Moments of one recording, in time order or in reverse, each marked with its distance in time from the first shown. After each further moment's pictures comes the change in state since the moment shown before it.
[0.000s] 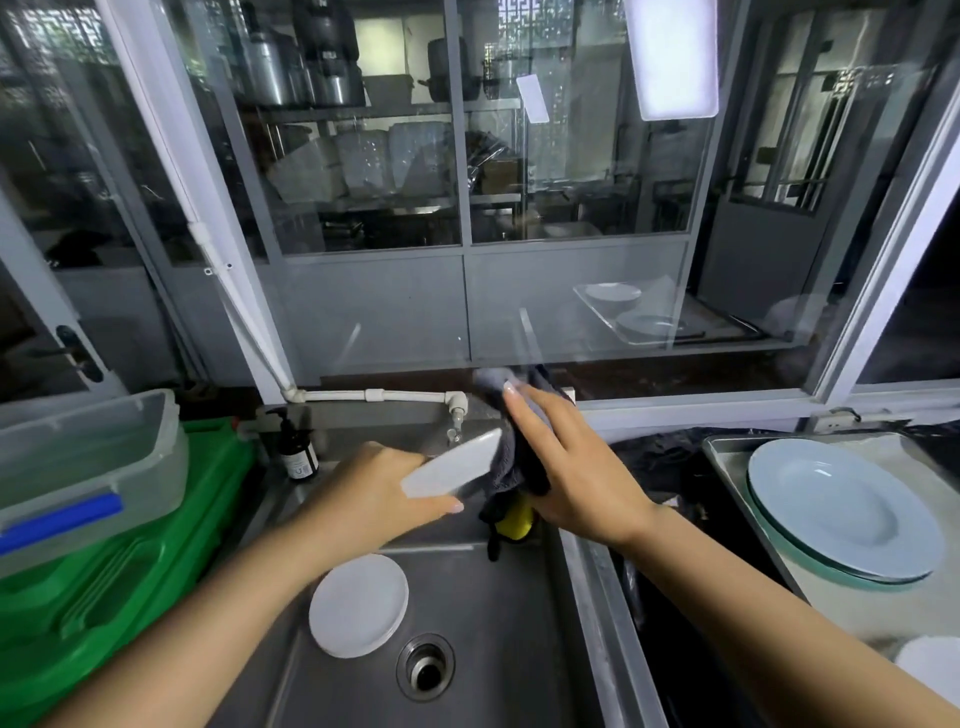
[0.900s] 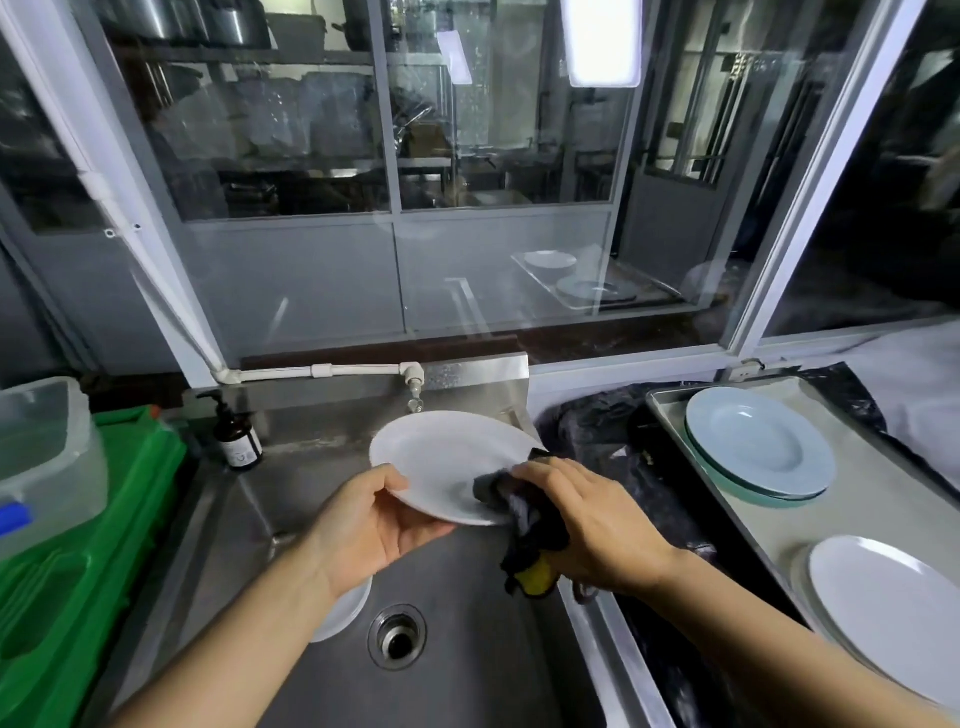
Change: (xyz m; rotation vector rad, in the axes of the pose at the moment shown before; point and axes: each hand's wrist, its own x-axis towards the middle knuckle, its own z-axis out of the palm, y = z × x) left_hand -0.006 -0.055 0.052 -1.619 -0.372 -0.682; right_hand -0.065 -0.051 0.004 -0.103 -0.234 0.246
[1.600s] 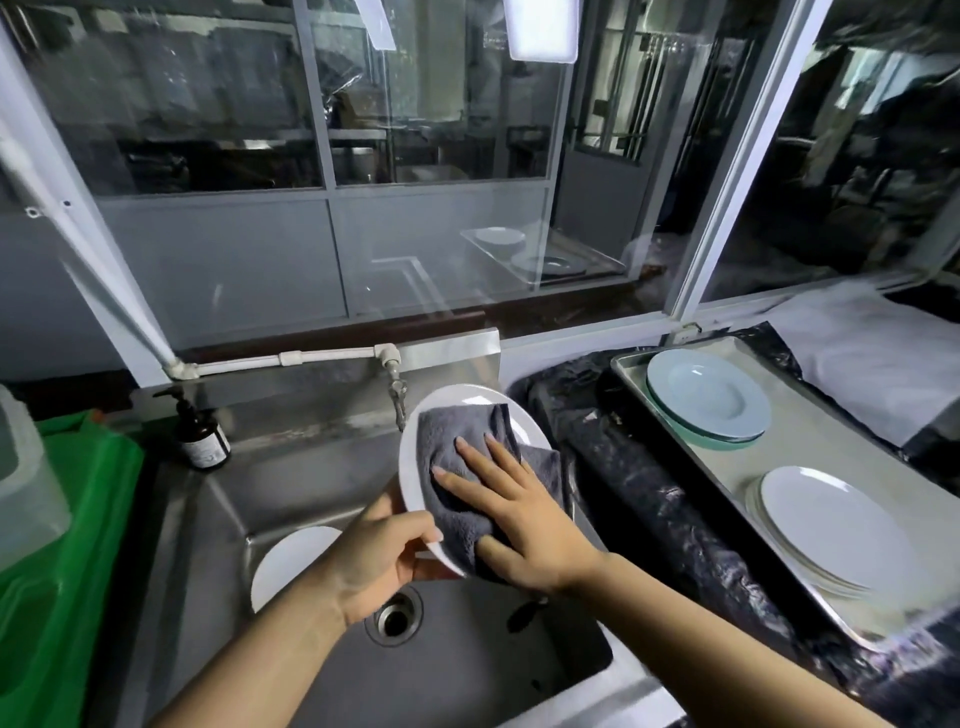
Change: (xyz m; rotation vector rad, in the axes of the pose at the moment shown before) left_hand -0.027 -0.012 -0.037 0.306 -0.194 0.017; right_hand 0.019 -0.073 0.069 0.202 -0.132 0.250
